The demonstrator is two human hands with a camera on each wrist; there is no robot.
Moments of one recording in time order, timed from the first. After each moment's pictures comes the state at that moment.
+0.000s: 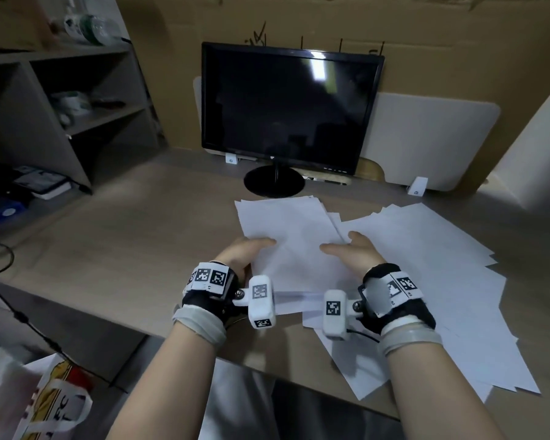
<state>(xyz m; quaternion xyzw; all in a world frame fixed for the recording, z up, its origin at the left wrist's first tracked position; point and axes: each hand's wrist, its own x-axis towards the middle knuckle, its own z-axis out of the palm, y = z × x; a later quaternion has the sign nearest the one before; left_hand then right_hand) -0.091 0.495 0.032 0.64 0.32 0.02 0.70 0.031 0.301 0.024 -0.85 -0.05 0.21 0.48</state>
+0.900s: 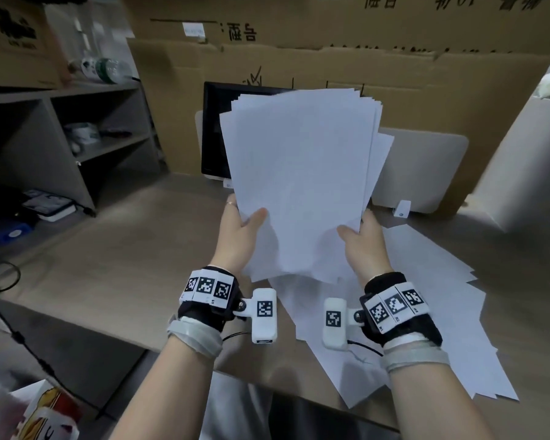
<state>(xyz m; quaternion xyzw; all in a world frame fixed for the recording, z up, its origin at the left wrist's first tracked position) -0.099 0.479 0.091 0.66 0.13 0.32 0.66 -0.001 0.291 0.086 -0.73 -0.15 0.00 0.66</state>
